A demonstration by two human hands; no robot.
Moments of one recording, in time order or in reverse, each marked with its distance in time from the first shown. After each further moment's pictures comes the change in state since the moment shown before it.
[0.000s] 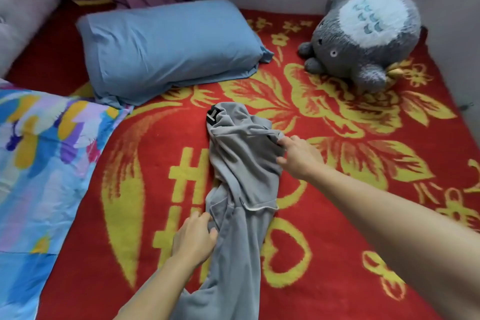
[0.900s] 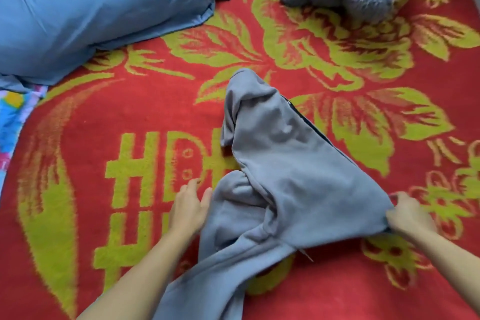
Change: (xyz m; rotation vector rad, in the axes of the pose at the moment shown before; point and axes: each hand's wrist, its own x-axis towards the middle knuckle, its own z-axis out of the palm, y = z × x) left_hand 0.127 0.061 0.106 -0.182 0.061 -0.101; right_hand -0.066 0.314 0.185 0.151 -0.154 0.822
